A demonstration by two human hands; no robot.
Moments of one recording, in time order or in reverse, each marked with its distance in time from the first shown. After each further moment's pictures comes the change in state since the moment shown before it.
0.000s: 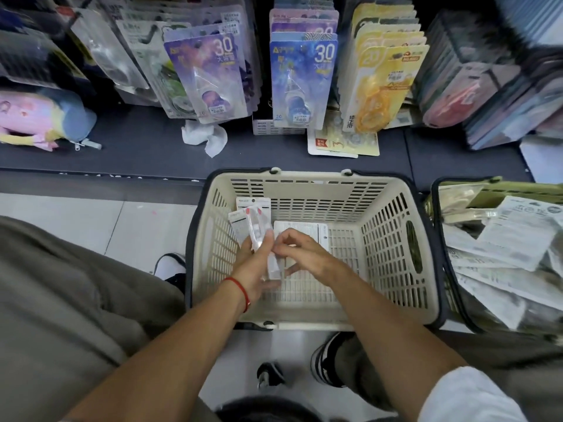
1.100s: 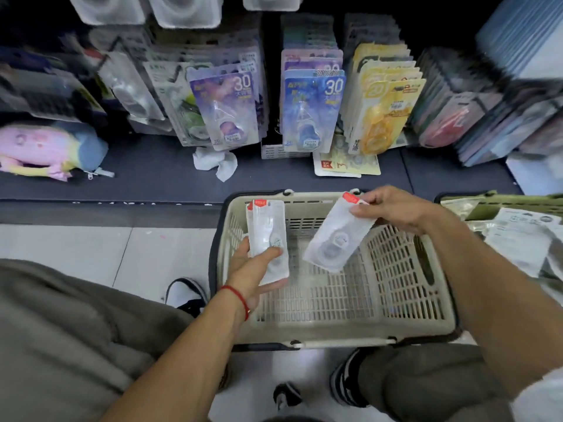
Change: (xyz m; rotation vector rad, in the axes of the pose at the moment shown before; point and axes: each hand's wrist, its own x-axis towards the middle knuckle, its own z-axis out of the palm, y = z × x) left_hand -0.007 0.041 -0.034 -0.138 -0.073 0.122; right_hand -0.042 -0.115 -0.134 -0.367 0.105 -0.029
